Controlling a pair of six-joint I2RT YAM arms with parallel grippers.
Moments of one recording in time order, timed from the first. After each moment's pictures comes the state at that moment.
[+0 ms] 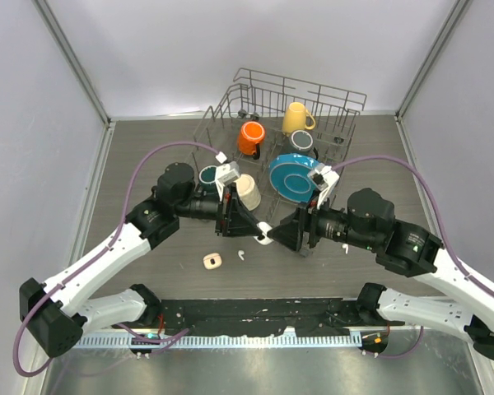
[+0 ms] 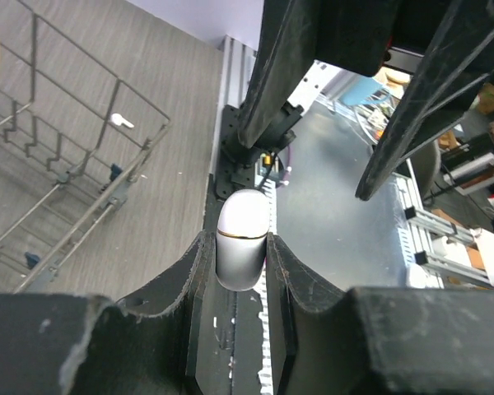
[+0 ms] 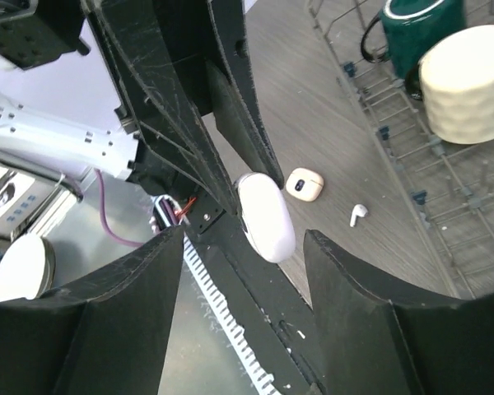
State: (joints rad) left arm -0.71 1.08 0.95 -0.11 0.92 -0.35; right arm 0.99 0.80 1.06 -0.52 -0.12 0.50
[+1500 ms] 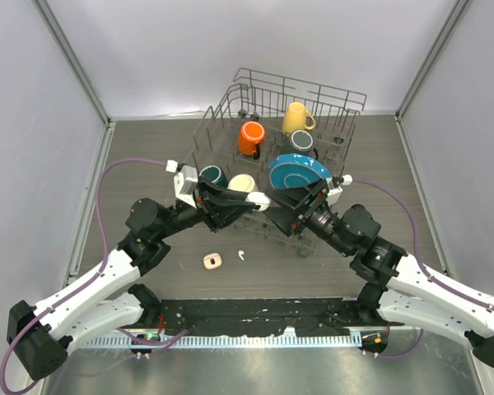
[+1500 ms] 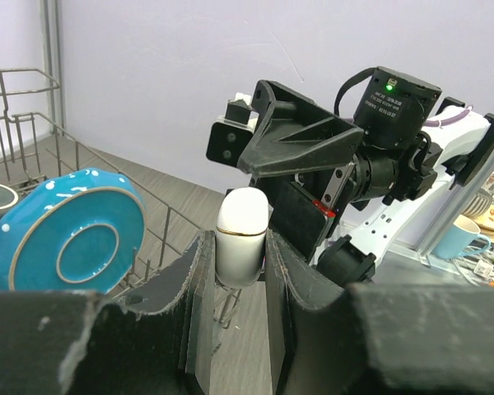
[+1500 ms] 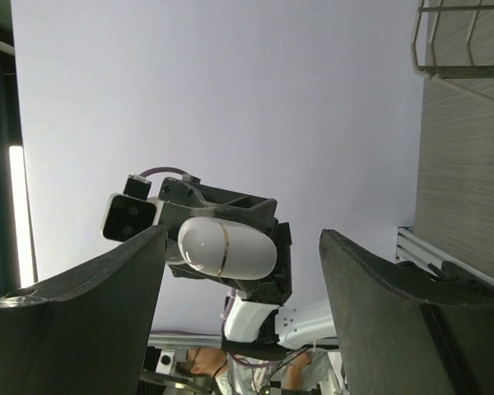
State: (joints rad) left arm -0.74 0.86 0.66 0.55 0.50 -0.42; right arm 0.94 0.75 0.63 0.17 0.12 1.59
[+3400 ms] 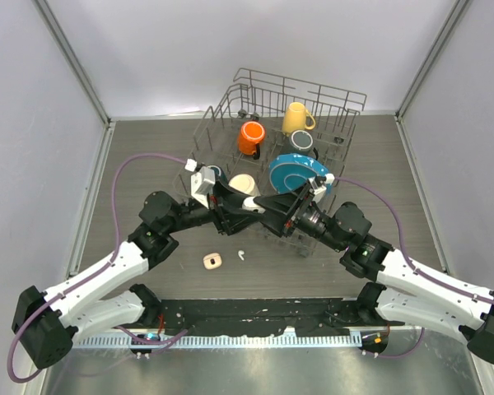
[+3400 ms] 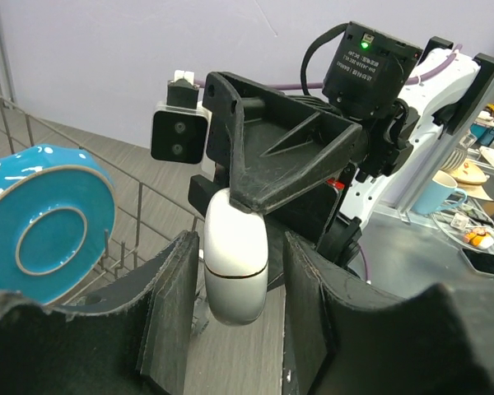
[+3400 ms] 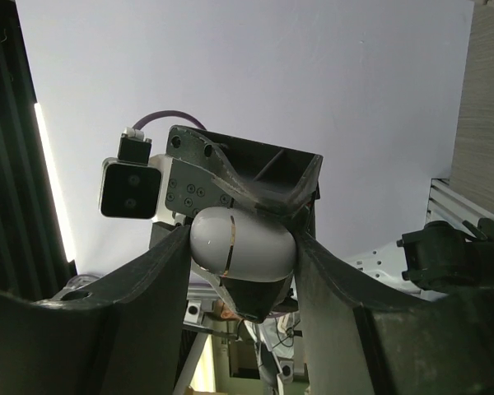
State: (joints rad) left arm -0.75 0.96 0.67 0.56 0.61 -0.39; right arm 0.92 0.85 0.60 0.37 -0.06 1.67
